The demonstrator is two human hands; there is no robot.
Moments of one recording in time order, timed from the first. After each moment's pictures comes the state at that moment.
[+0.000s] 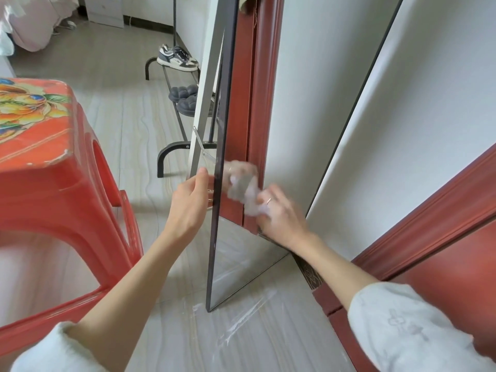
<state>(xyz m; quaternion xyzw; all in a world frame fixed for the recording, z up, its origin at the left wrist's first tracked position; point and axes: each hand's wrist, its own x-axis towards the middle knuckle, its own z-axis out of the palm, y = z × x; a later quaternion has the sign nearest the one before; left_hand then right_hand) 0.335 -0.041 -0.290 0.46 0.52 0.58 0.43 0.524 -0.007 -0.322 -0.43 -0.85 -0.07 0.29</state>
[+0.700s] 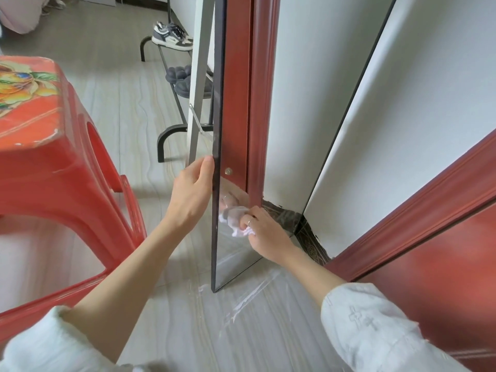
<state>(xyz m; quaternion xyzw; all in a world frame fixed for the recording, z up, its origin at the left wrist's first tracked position) 0.332 -0.043 -0.304 0.53 0.54 0.52 0.40 0.518 -0.029 -0.406 -0.47 -0.86 0.05 0.16</state>
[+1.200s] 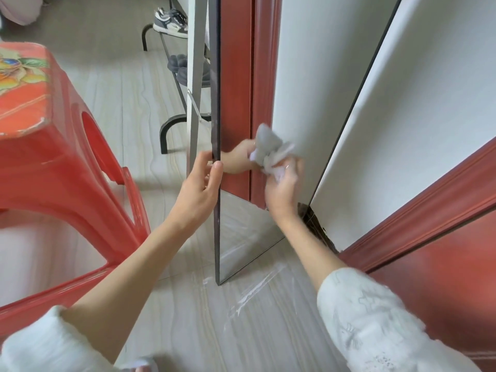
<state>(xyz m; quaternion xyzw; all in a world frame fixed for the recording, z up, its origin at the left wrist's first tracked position) 0.342 -0.046 -0.324 0.60 0.52 0.50 0.34 0.501 0.022 -0.375 -0.56 -0.61 0.06 0.56</state>
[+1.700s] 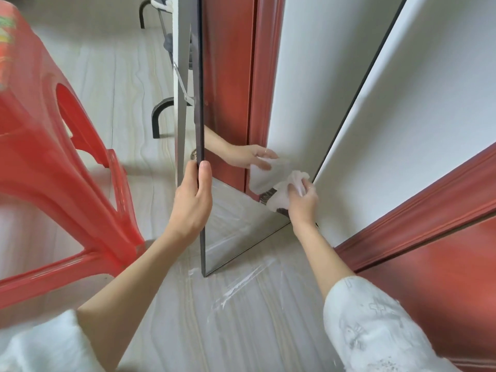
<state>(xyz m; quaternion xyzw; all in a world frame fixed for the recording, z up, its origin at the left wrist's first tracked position) 0.374 -0.056 -0.352 0.52 0.59 0.53 0.32 0.571 0.012 -0.413 -0.70 -0.38 0.33 0.50</state>
